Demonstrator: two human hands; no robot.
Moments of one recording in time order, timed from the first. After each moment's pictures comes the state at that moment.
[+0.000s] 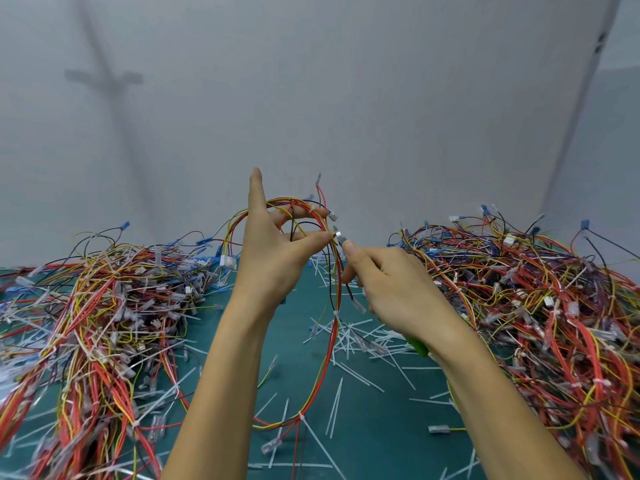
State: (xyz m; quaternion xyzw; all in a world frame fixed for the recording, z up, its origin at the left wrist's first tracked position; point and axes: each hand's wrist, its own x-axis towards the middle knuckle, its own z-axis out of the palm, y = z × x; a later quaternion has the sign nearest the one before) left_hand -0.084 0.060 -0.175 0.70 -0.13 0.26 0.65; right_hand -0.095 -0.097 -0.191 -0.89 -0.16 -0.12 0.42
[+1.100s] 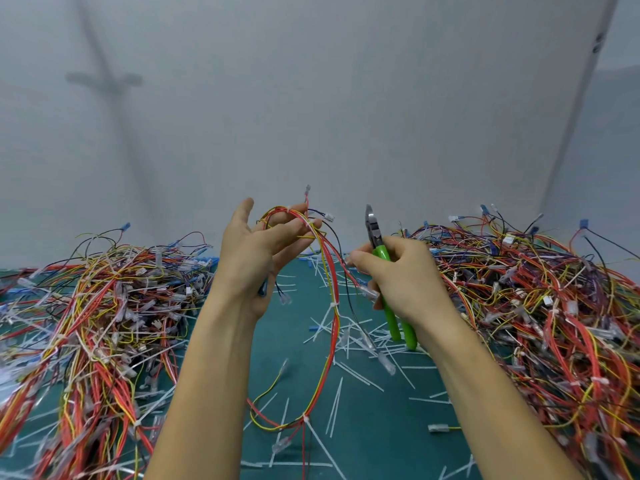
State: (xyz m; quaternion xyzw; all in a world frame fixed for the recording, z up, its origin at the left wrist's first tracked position) left_hand -0.083 0.077 -0.173 0.52 -0.07 0.14 0.84; right_hand -0.084 -0.101 -0.201 -0.78 -0.08 -0.13 0.60
